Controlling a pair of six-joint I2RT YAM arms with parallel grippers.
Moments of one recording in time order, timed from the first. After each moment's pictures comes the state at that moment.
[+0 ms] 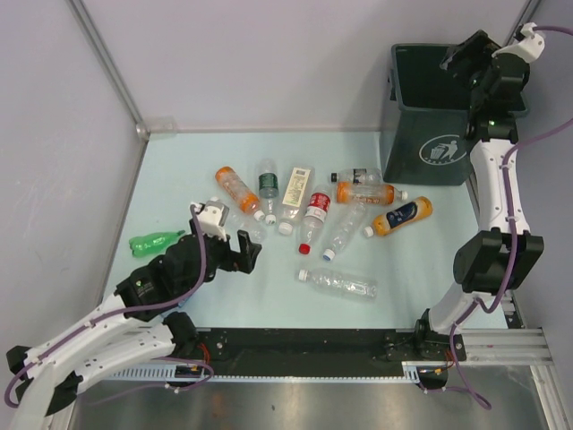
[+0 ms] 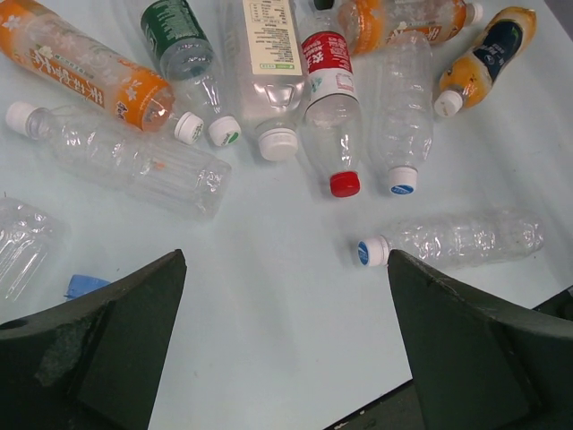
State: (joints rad) left arm -0.94 0.62 0.76 -0.56 -0.42 -0.41; right arm -0.12 1.71 1.87 -0.05 0.07 0.49
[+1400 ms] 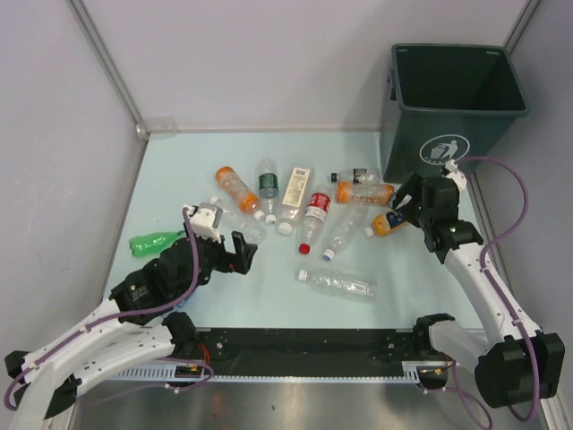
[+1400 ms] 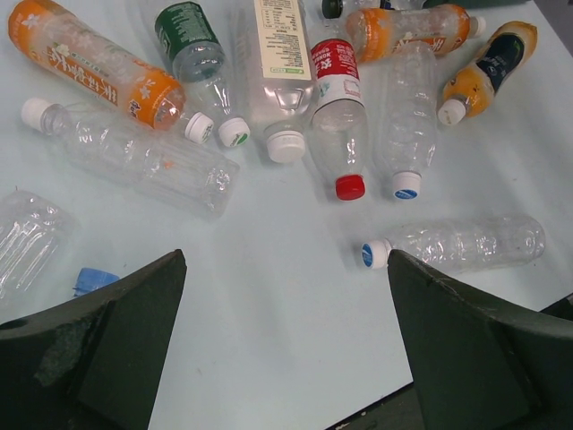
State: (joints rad) left arm -0.94 0.58 0.75 -0.57 -0.44 -0.42; right arm 0.17 1.02 0.86 -0.41 0.19 0.66
